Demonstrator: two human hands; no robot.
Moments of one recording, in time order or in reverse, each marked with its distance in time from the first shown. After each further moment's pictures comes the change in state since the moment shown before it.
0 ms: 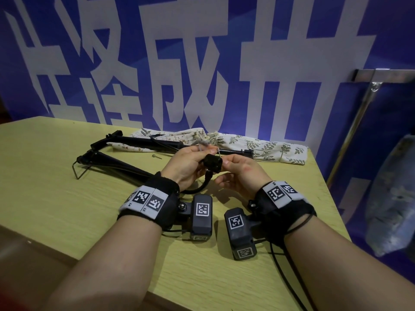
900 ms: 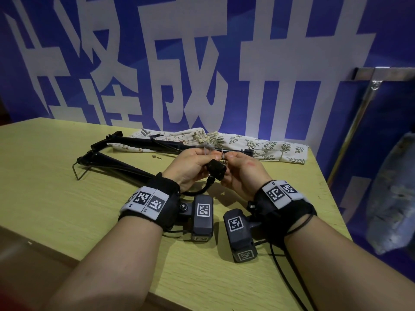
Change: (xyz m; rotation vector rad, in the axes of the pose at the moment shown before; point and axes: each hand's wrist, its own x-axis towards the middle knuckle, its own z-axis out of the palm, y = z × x) left_hand -0.005 0.002 0.003 0.111 -0.075 -0.015; right_hand 0.007 0.000 0.007 0.236 0.074 0.030
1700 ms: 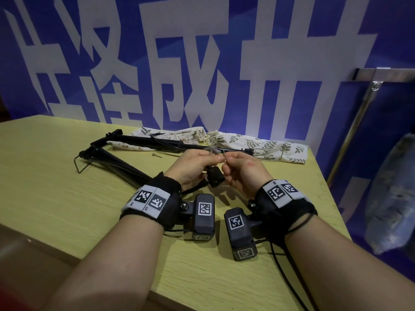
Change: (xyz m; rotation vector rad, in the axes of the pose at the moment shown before) left_hand -0.003 -0.003 0.001 0.130 -0.034 0.034; right_hand -0.002 -0.001 -0.006 -0.138 0.059 -0.022
